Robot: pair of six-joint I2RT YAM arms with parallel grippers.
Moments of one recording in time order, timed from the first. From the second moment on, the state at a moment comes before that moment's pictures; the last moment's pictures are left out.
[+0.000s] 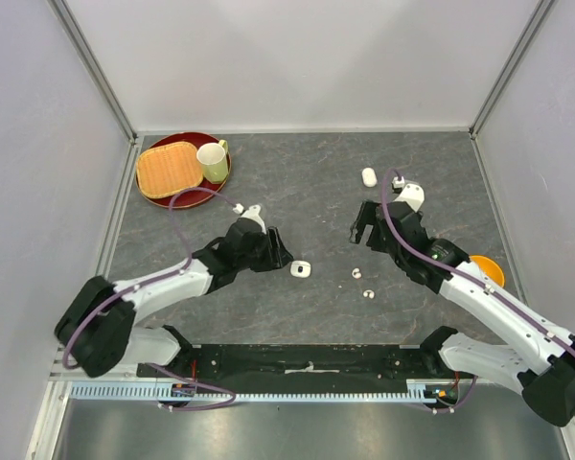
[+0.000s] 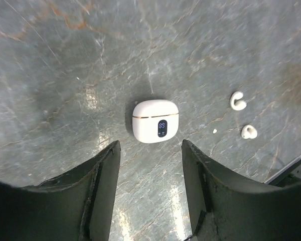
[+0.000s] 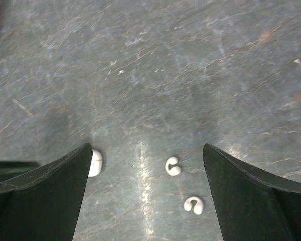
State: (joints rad) left arm -0.71 1.36 0.64 0.00 0.03 -0.76; right arm 0.67 1.01 0.85 -0.49 0.42 0.69
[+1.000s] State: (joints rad) left arm -0.71 0.55 0.42 -0.27 -0.23 -0.55; right arm 0.28 1.57 1.19 -0.43 0.07 0.45
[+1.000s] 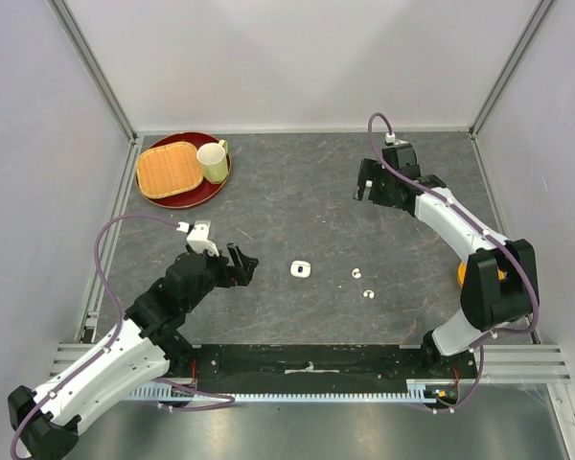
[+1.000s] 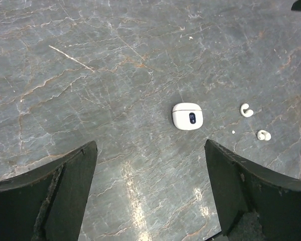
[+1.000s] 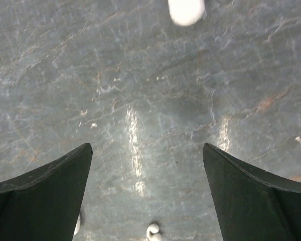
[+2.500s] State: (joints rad) left arm -0.71 0.46 0.43 -0.37 -0.18 -0.57; right arm 0.17 2.28 1.84 -0.51 0.09 0.18
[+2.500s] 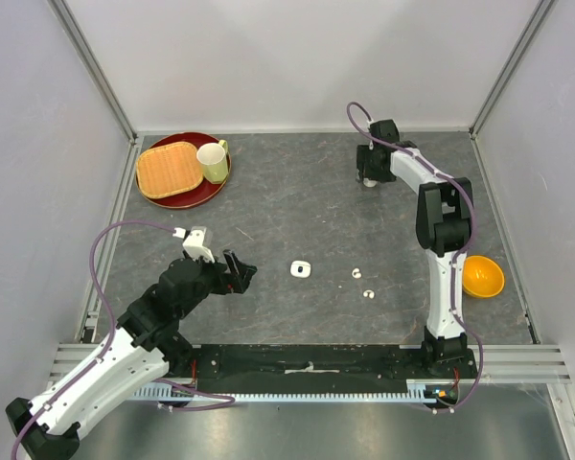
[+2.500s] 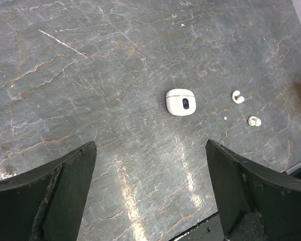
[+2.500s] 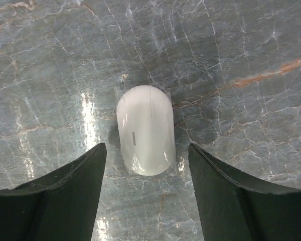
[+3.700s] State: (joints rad) left arm -0.71 0.53 0.42 -0.37 -0.19 -0.57; right arm 0.19 1.90 1.35 -0.41 -0.12 0.14
